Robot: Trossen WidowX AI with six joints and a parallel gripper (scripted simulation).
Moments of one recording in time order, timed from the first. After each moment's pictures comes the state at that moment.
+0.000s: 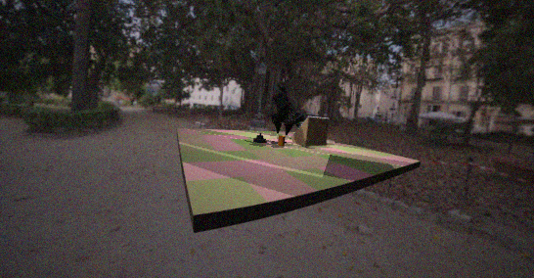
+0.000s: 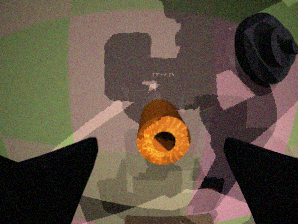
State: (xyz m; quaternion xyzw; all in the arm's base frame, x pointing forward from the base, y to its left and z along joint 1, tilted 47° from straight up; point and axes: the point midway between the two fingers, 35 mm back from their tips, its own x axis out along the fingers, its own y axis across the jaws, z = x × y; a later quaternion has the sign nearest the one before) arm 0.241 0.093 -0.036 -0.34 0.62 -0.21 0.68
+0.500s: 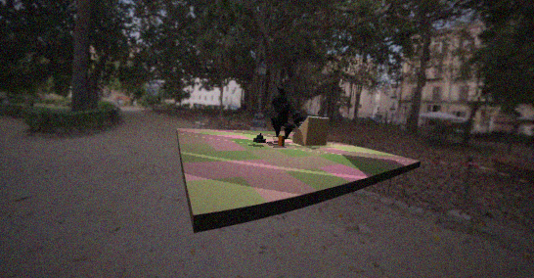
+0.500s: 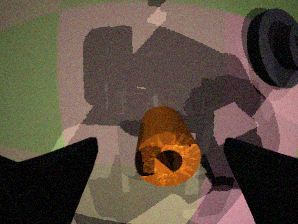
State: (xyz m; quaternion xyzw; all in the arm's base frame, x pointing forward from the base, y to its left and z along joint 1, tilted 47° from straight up) arm 0.245 0.076 -0.053 -0.34 0.62 -0.21 0.68
